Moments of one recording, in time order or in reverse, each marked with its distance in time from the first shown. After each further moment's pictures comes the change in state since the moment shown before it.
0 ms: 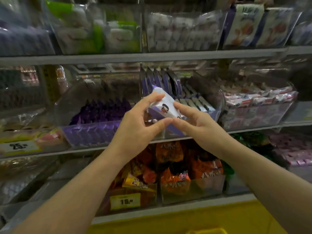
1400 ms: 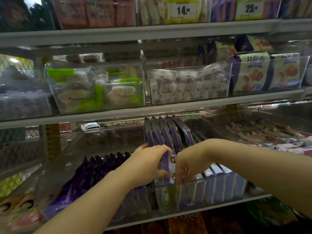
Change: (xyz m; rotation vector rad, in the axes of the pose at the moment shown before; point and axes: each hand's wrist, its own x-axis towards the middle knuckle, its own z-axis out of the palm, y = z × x) left_hand 0.125 -0.077 -0.018 0.910 -0.466 -0.029; right_hand 0.168 0.000 -0.029 -1.001 -0.910 0.102
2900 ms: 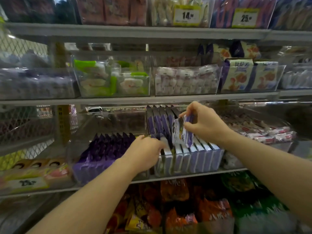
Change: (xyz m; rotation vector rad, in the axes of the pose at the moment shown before) left_hand -0.056 0.036 -0.010 0.108 0.041 -0.045; right_hand -0.082 -0.025 0.022 0.436 1.207 0.078
